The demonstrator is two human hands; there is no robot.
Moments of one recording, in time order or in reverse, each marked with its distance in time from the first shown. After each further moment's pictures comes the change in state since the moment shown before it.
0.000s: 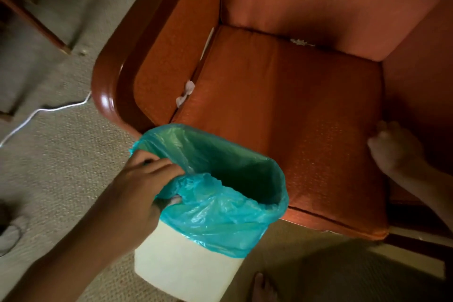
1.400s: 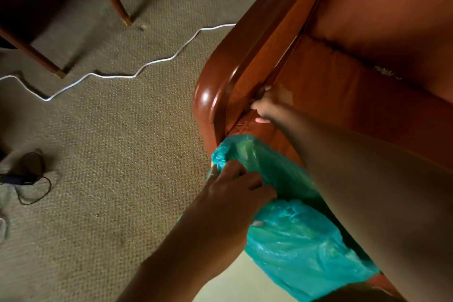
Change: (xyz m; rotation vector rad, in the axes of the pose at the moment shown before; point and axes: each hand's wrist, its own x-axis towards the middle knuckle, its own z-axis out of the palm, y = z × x) left_hand 0.002 -0.014 0.026 -0.103 0.056 0.011; right_hand 0.084 -0.320 -0.250 1.305 -0.087 -0.150
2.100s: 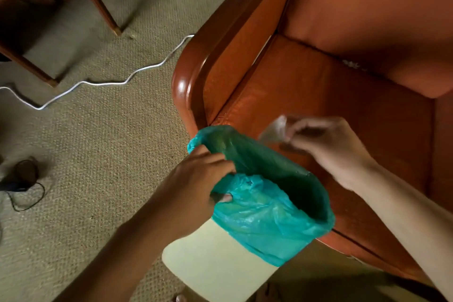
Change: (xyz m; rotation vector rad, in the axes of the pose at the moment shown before) left_hand -0.010 0.011 -0.019 -0.006 -0.079 -0.150; right_hand -0.178 0.087 -0.126 0.387 -0.167 -0.336
